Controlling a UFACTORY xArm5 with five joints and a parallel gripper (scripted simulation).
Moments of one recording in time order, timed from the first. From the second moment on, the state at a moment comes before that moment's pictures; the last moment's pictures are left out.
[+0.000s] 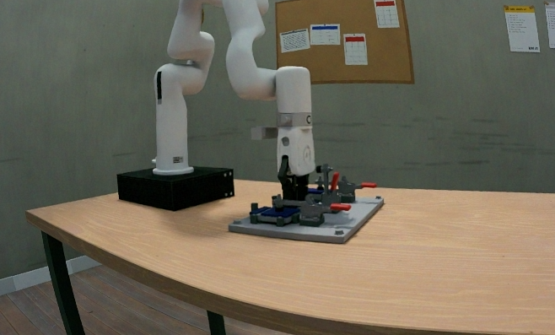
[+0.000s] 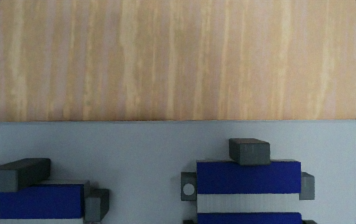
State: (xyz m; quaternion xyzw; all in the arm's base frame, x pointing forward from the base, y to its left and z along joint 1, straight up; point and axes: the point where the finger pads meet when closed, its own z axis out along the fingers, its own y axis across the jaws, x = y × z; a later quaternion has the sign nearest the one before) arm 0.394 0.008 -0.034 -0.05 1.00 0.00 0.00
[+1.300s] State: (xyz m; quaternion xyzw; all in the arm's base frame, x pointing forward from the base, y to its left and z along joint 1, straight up) arm 0.394 0.008 -0.029 -0.05 1.00 0.00 0.00
